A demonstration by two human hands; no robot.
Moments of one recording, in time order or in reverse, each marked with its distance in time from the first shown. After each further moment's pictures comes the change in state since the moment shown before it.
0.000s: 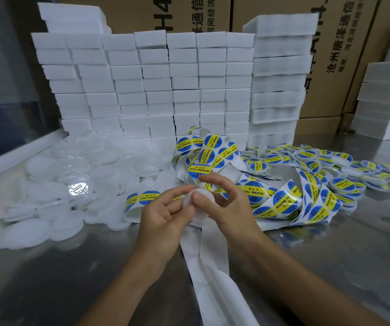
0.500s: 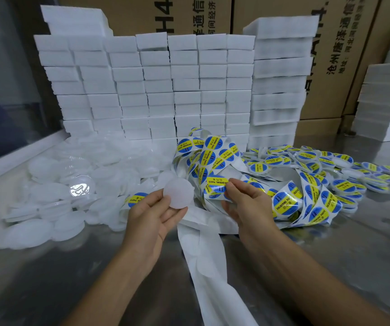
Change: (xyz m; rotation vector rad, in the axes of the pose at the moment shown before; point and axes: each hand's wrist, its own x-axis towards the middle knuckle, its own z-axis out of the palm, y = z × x) left_hand 0.016 -0.001 -0.019 -0.307 0.233 -0.242; right_hand 0.018 -0.003 -0.022 0.199 0.440 0.294
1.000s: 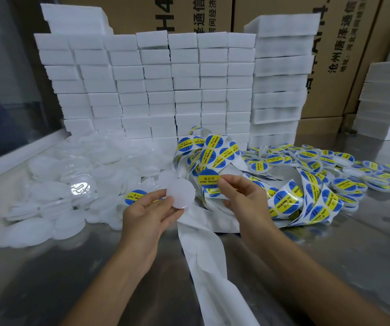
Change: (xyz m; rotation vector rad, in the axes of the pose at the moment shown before) left_hand 0.002 -0.003 -0.008 0.099 0.076 0.032; right_hand -0.009 -0.005 0.005 -0.242 -0.113 -0.128
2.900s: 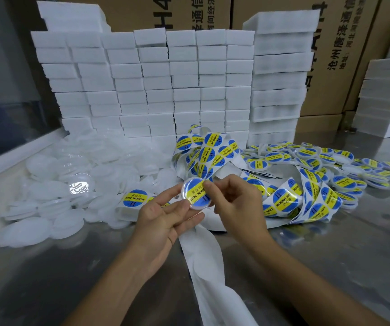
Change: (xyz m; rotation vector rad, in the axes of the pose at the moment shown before) left_hand -0.015 -0.001 0.012 -0.086 -0.338 -0.041; right_hand -0.006 0.015 0.000 -0.344 -0.090 -0.562
